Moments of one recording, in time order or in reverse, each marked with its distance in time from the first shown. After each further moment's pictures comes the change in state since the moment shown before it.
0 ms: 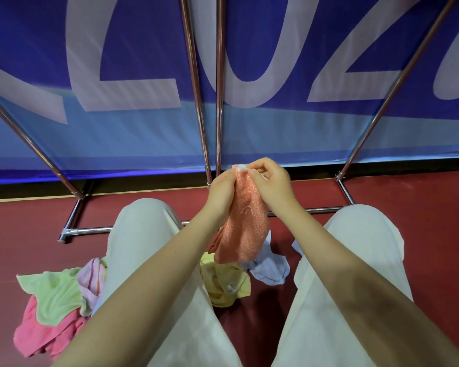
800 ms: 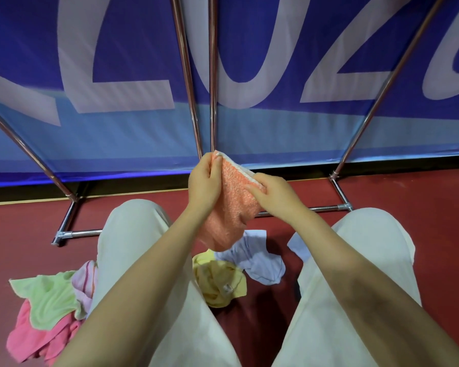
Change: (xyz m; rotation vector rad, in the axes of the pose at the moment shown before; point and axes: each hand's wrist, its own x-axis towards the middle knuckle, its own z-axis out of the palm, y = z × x) left_hand 0.013 0.003 -0.022 0.523 0.205 0.534; right_hand -0.009 0.009 -0.031 -0.498 -0.268 -0.083
